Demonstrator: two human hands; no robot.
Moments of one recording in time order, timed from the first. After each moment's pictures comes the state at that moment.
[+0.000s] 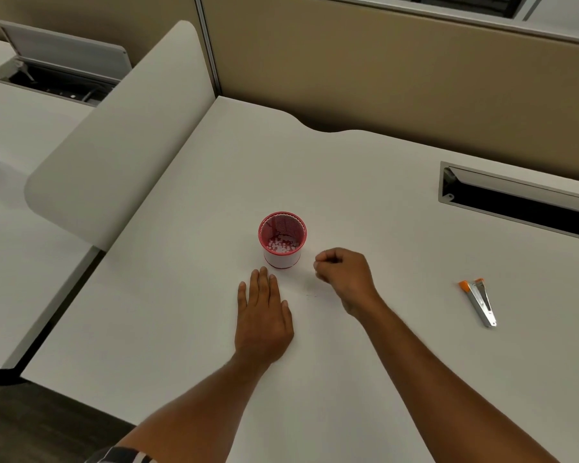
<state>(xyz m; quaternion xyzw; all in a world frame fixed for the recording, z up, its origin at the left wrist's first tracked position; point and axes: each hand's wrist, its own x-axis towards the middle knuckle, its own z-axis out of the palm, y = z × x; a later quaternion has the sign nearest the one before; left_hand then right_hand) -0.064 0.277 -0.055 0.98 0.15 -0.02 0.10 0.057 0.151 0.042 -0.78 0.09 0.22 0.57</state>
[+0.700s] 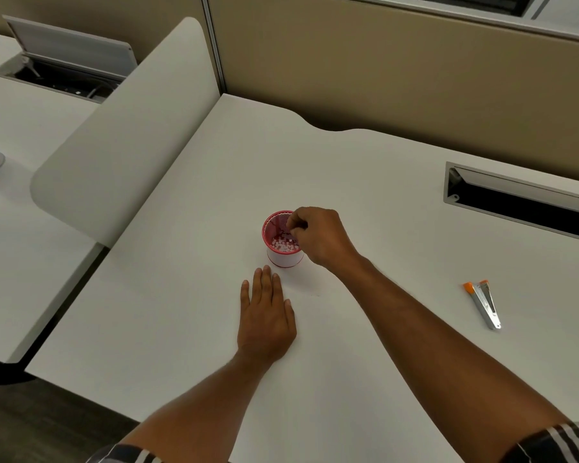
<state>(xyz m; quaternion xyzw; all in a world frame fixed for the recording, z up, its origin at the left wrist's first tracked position) -0.064 0.277 -0.055 0.98 0.15 -0.01 0.11 0.094 0.205 0.087 -0.90 -0.21 0.15 0.36</state>
